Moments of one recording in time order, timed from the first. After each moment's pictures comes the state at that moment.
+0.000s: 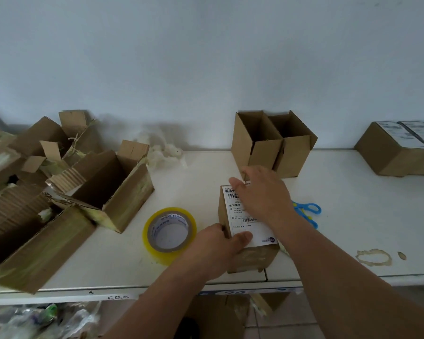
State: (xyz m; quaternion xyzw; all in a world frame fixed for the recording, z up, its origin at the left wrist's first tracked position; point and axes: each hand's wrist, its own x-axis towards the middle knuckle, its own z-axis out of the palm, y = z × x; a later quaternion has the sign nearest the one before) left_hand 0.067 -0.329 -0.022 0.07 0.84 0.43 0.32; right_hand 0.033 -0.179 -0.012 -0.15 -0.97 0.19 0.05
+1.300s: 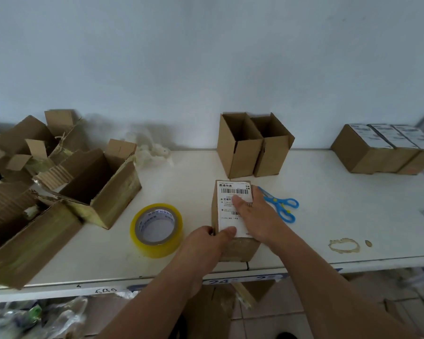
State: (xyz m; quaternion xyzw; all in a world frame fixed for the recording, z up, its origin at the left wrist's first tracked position) left_hand 0.086 -0.319 -0.055 -0.05 0.74 0.60 0.32; right_hand 0.088 -0.167 -0.029 -0.23 -0.84 0.49 -0.03
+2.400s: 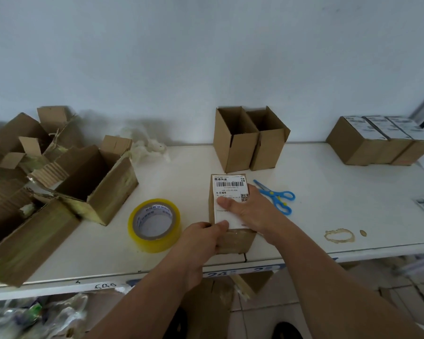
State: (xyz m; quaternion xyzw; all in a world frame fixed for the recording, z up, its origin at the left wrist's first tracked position) left_hand 0.093 -0.321 -0.046 -0.08 0.64 0.68 0.35; right_hand 0.091 -0.168 -0.029 -0.22 -0.80 0.55 -0.04
